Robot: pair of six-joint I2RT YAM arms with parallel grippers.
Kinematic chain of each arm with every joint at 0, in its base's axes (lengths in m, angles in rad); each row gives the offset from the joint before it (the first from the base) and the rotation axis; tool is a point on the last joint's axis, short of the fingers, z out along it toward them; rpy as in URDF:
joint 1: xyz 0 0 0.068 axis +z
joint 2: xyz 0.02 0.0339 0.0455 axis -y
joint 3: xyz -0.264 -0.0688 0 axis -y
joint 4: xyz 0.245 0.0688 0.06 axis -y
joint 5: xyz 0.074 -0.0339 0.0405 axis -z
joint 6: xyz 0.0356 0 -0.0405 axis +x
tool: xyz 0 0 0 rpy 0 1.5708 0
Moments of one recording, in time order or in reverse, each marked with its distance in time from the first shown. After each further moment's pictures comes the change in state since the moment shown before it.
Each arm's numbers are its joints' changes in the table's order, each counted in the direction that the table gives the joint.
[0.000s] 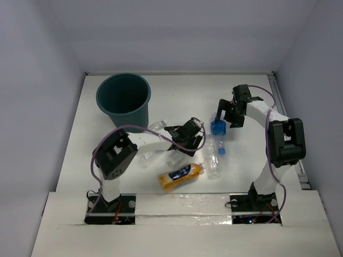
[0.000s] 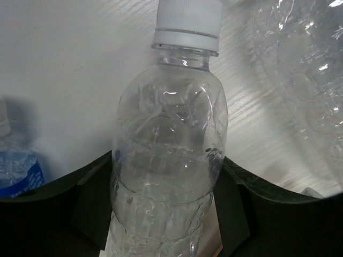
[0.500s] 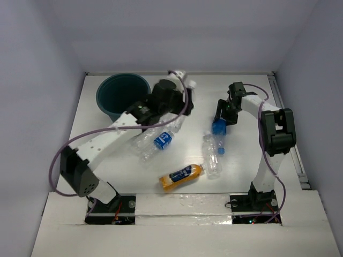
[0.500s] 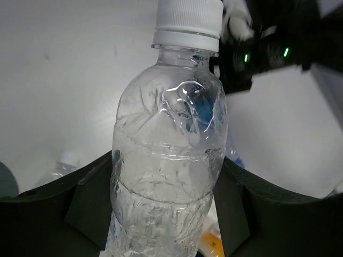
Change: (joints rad) left arm 0.162 0.316 0.256 -0.052 0.043 -0.008; right arm 0.005 -0.198 0.164 -0.054 -0.038 -0.034
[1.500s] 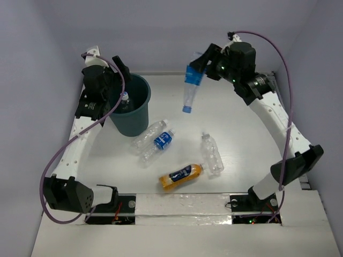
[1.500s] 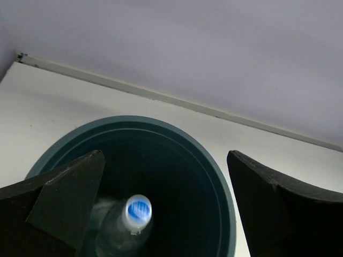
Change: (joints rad) left arm 0.638 0.247 -0.108 0.221 -0.072 -0.020; right arm 0.307 0.408 0.421 0.121 0.145 0.300
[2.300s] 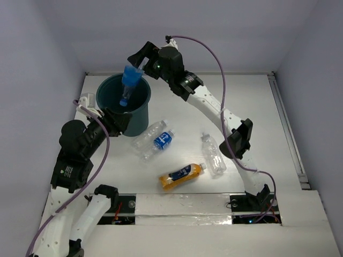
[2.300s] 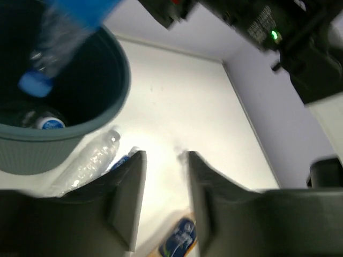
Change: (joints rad) left arm -0.081 0.639 -0.277 -0.337 0.352 -0.177; right arm 0.346 -0.714 0.720 0.178 0.208 0.277
